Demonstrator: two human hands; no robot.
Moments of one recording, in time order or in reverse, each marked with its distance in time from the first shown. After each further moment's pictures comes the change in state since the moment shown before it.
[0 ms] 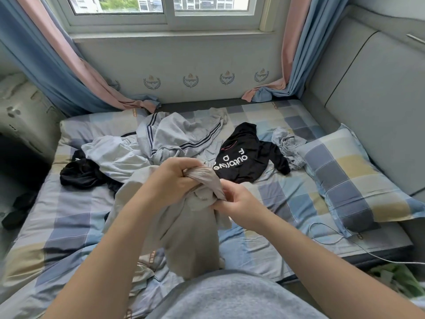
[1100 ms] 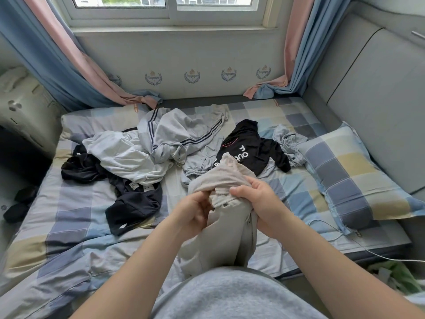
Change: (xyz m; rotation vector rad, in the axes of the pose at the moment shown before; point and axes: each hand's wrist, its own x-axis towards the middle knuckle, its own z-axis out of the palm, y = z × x) left_hand -0.016 -0.040 0.088 -1.206 0.067 -0.834; right_hand -0.021 -0.002 -0.015 0.552 0.208 0.236
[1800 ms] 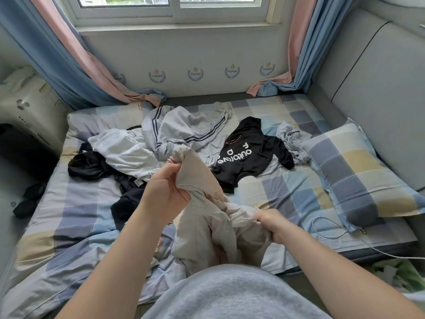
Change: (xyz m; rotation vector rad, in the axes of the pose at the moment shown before) left_hand -0.035 0.046 -0.023 -0.336 -0.310 0.397; right_hand 0.036 0.089 -0.089 -0.428 0.474 0.588
